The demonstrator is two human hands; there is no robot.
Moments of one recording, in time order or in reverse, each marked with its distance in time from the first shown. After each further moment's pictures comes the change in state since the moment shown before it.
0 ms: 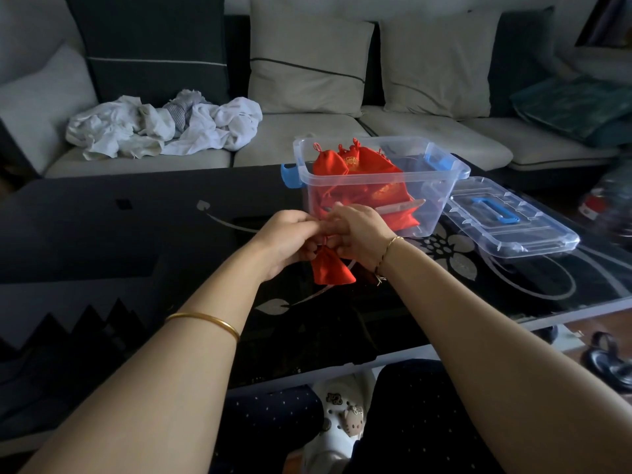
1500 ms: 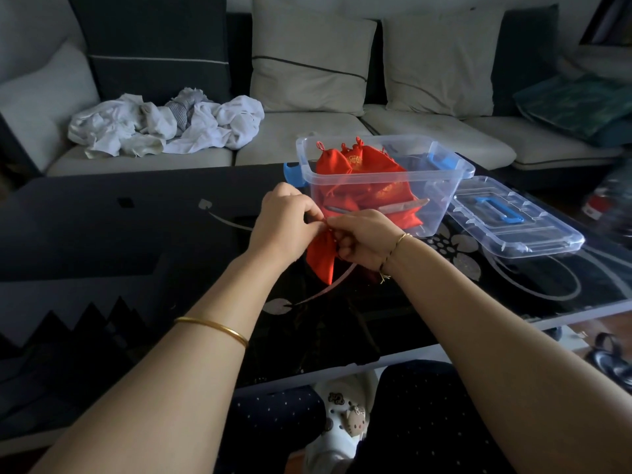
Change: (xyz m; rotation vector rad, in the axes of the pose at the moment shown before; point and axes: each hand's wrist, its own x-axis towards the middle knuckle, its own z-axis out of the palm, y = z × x) left_hand 0.007 -0.002 -0.006 0.759 0.346 0.501; right_hand -0.001 0.001 -0.002 0.099 -0.044 0.070
